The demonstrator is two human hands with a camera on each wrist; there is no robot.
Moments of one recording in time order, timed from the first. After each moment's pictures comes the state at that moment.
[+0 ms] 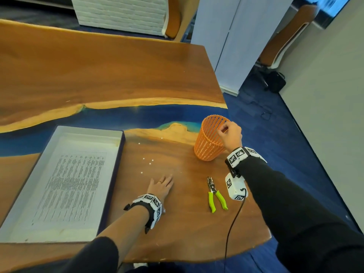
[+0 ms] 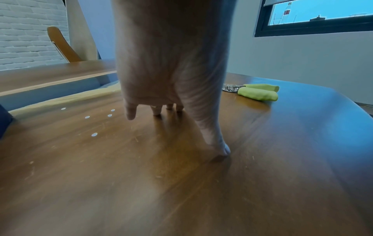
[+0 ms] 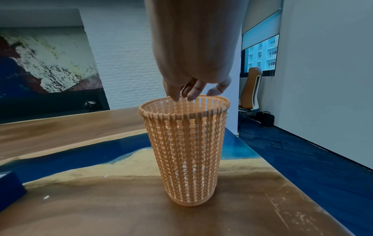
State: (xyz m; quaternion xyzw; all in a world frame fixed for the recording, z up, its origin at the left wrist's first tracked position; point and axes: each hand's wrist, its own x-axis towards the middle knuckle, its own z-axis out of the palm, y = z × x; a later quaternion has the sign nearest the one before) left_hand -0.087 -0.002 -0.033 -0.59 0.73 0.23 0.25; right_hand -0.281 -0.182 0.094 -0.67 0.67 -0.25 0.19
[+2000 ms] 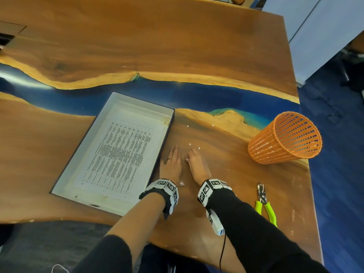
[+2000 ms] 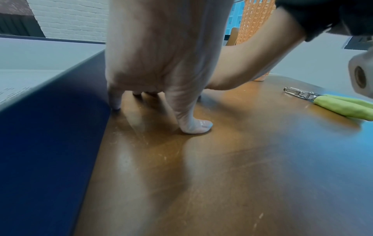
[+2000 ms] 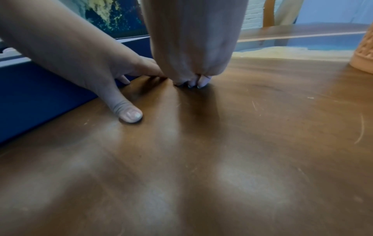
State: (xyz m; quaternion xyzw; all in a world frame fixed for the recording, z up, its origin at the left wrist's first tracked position) left_hand -0.002 0.013 -0.050 -0.79 0.56 0.23 0.14; right_hand -0.090 -0.060 -0.063 -0.86 0.42 0.01 0.27
